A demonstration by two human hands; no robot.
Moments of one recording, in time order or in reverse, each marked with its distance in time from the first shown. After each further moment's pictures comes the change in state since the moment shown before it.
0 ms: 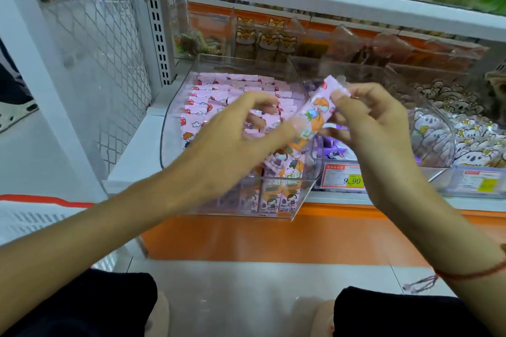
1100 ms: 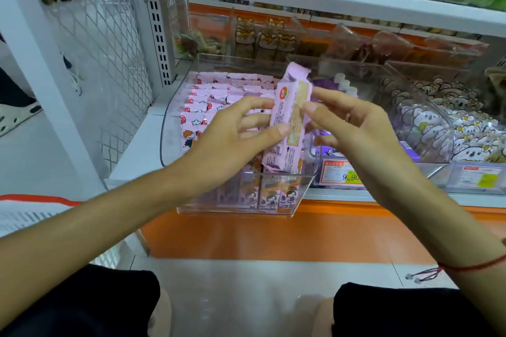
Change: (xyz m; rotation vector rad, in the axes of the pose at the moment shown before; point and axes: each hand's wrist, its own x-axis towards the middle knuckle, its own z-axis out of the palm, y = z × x) left_hand 0.001 0.000 0.005 -0.329 -0.090 -0.081; right_hand -0.003 0.006 -0.007 -0.108 -0.291 0.051
